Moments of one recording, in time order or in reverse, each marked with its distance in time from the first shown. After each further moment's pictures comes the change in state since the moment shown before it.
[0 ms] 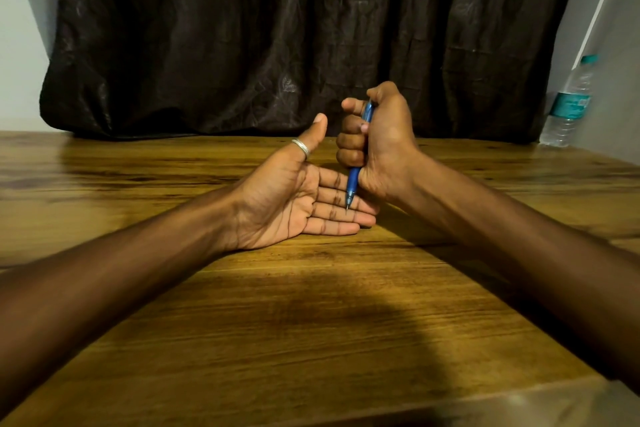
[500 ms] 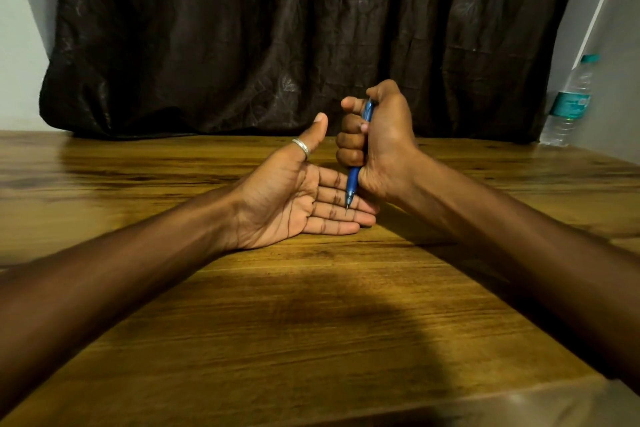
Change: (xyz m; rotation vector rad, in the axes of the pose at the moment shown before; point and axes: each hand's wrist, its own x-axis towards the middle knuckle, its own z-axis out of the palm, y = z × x) left_hand 0.001 -0.001 -0.001 -0.002 -0.003 -0.001; right_hand -0.001 -0.001 0.000 0.000 -0.009 0.003
